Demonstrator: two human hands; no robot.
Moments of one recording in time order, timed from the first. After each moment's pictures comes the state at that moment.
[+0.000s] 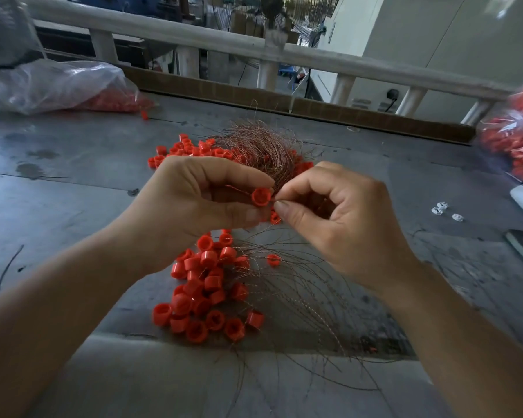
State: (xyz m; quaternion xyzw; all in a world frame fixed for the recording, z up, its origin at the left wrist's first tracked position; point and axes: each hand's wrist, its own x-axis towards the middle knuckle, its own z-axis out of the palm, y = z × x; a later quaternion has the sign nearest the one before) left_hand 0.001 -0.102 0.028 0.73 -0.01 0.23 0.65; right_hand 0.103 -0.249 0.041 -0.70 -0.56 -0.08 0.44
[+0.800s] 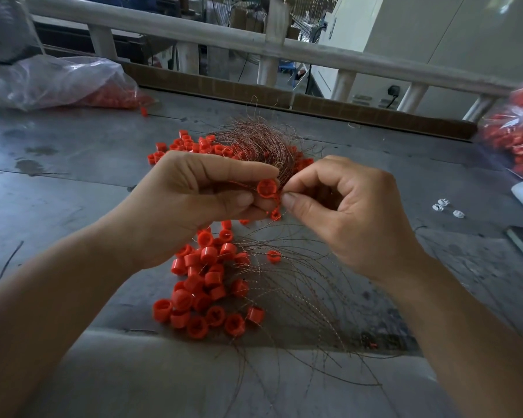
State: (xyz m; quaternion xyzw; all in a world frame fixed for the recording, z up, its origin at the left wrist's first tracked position) left_hand -0.002 -0.104 0.029 0.70 -0.03 0.19 0.69; right_hand 0.103 -0.252 0.045 -0.71 -0.54 -0.06 0.45
